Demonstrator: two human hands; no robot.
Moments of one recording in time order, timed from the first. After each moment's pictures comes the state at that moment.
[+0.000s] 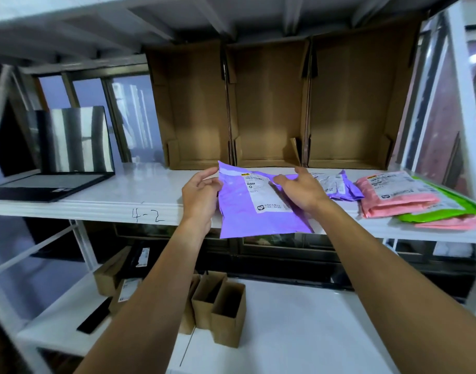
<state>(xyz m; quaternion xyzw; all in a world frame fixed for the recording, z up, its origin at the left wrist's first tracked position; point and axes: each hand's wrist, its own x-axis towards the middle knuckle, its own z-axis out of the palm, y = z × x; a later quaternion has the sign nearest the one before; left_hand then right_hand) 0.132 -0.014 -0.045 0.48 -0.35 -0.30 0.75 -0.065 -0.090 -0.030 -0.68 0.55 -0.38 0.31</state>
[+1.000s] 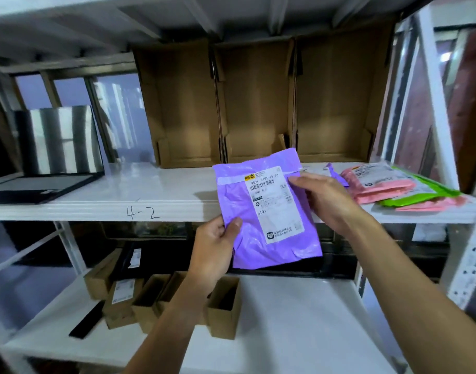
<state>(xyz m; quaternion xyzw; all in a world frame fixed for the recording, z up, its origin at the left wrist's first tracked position) 0.088 0.067 -0.110 0.47 -0.51 -0.30 0.65 -0.116 -0.032 -0.046 -0.57 0.32 -0.51 0.56</state>
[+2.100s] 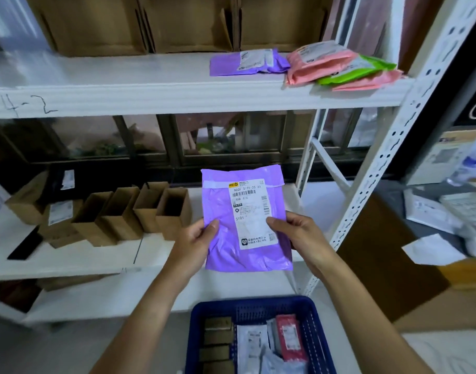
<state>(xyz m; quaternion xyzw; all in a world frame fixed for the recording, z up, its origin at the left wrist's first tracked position) 0.025 0.125 -0.294 0.55 -0.48 -0.47 0.50 -0.205 0.107 -0.265 -0.49 0.48 -0.43 0.59</state>
